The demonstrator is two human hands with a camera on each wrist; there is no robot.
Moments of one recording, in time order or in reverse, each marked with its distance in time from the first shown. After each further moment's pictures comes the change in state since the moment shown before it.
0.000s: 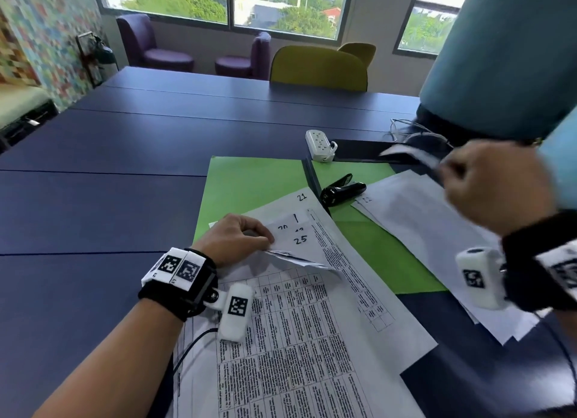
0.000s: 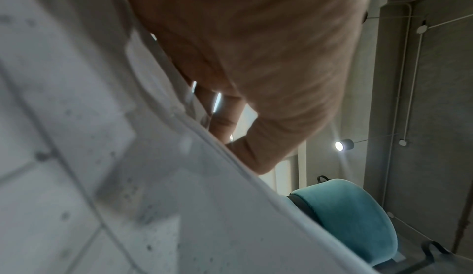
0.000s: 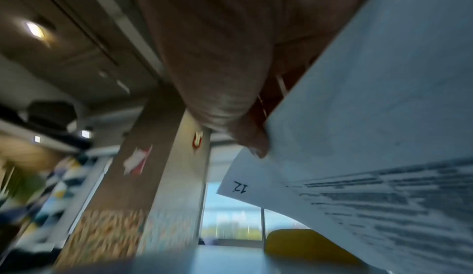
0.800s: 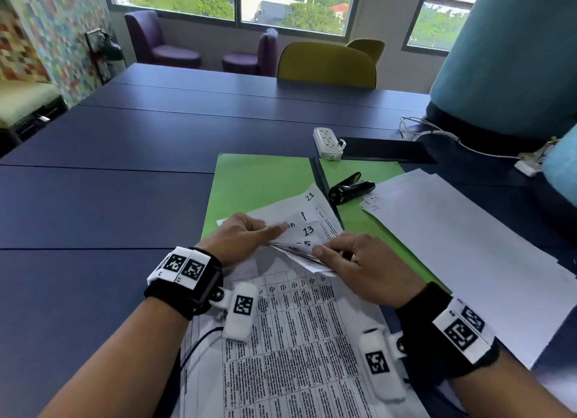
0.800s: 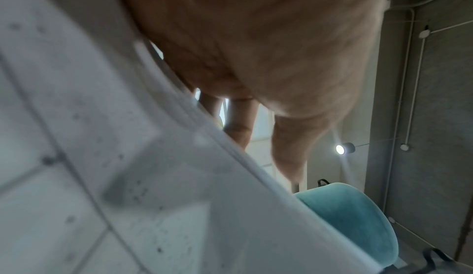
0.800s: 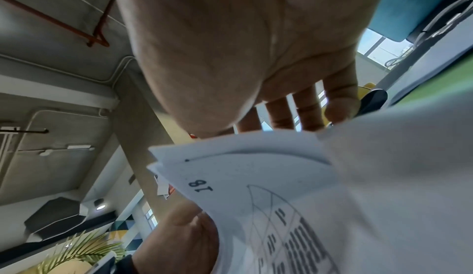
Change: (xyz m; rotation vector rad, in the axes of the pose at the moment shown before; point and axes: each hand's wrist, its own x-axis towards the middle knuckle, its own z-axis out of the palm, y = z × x) left_hand 0.001 -0.011 0.003 -0.148 -0.081 0.031; right_hand -0.073 -0.117 0.068 0.722 -0.622 -0.176
